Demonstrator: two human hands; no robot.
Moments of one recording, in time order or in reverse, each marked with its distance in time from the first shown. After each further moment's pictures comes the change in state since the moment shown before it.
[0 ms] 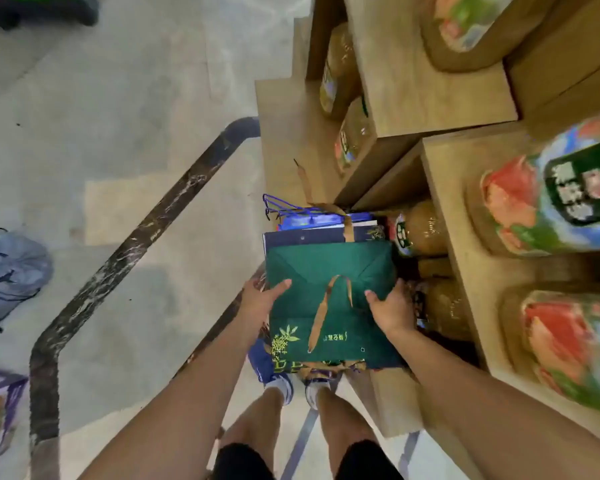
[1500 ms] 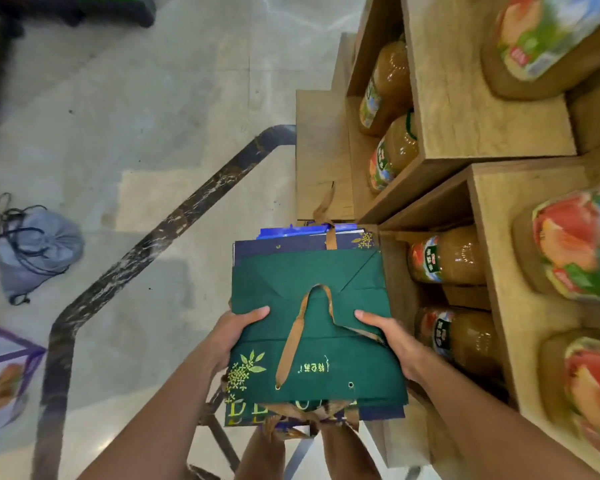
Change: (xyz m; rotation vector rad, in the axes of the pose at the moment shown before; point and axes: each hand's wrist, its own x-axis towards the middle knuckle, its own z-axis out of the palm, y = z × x) left_hand -0.008 -0.027 -0.088 -0.201 -0.107 -0.175; right_hand -0.035 -0.028 -0.007 0.607 -0.681 0.252
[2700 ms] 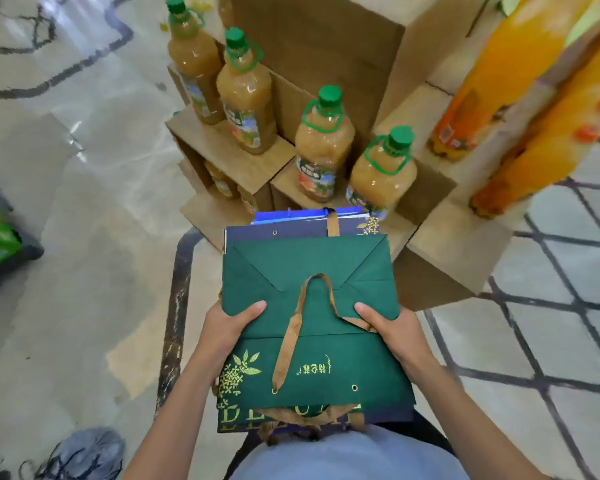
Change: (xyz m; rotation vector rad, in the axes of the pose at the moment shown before) left_hand -0.335 0.097 0.050 0.823 -0.302 0.519; right_hand -0.363 0.157 0.093 0.528 0.599 -0.518
